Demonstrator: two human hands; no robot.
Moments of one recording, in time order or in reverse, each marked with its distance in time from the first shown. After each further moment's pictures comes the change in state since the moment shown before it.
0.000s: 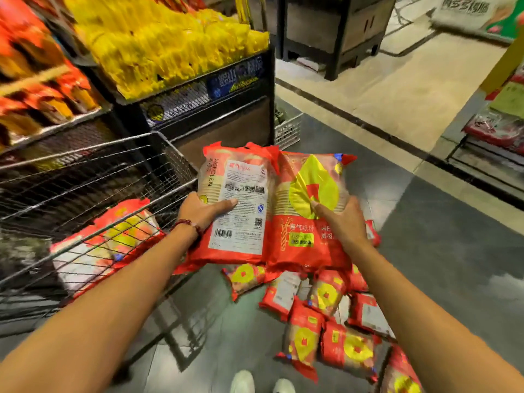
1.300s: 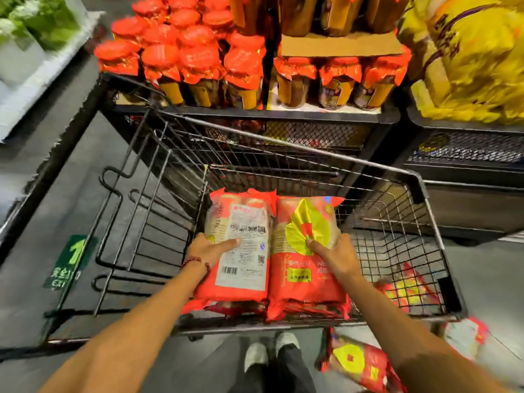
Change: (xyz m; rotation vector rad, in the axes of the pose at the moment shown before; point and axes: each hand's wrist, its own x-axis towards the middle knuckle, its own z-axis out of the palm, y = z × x) left_hand 0.120 -0.307 -0.399 -0.298 0.583 -0.730; right_hand 0.029 -0.151 0.614 -0.416 -0.862 -0.029
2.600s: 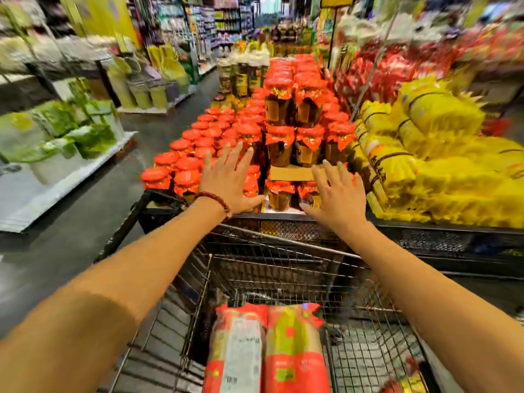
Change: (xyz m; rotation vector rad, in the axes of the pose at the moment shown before) left_hand -0.108 0.305 -0.089 1.145 0.662 0.956; right_hand -0.050 -0.267 -0.137 -1.031 0.624 -0.827
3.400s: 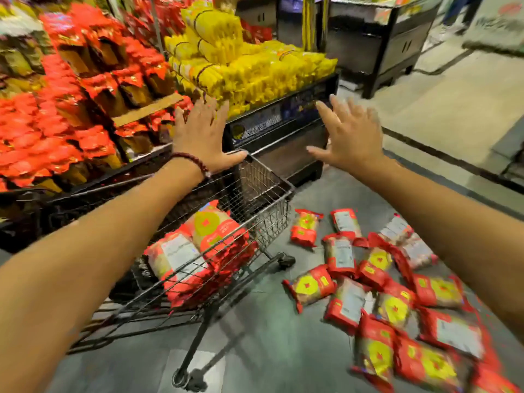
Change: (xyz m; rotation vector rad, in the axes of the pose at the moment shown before) left_hand -0.221 0.158 -0.102 -0.203 0.109 0.644; right_hand -0.401 0.049 -0.160 -0.248 -0.008 0.592
